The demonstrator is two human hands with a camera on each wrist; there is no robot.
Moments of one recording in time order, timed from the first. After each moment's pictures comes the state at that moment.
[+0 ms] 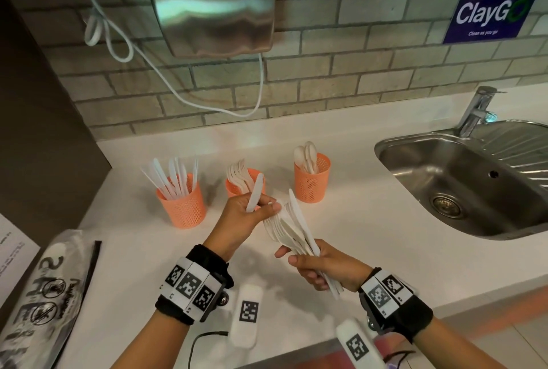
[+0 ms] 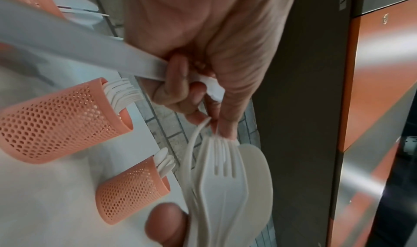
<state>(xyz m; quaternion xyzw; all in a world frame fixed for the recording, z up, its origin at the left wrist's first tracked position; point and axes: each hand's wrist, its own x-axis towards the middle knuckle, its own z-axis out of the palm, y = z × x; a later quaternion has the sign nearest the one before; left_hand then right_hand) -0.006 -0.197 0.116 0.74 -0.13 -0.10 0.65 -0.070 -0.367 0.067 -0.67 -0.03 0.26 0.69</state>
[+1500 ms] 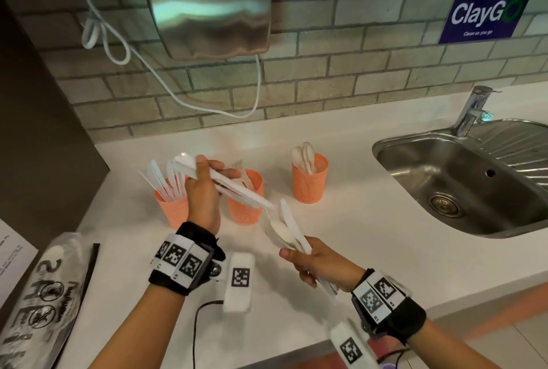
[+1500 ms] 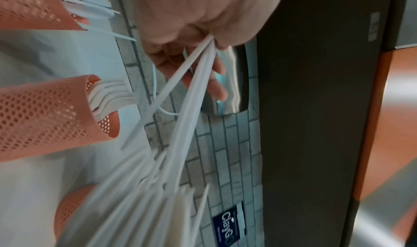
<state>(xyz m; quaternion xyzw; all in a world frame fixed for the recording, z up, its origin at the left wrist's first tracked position) 0.032 -0.181 0.129 0.55 0.02 0.05 0.83 -0.070 -0.357 0.064 -0.74 -0.02 0.18 0.65</state>
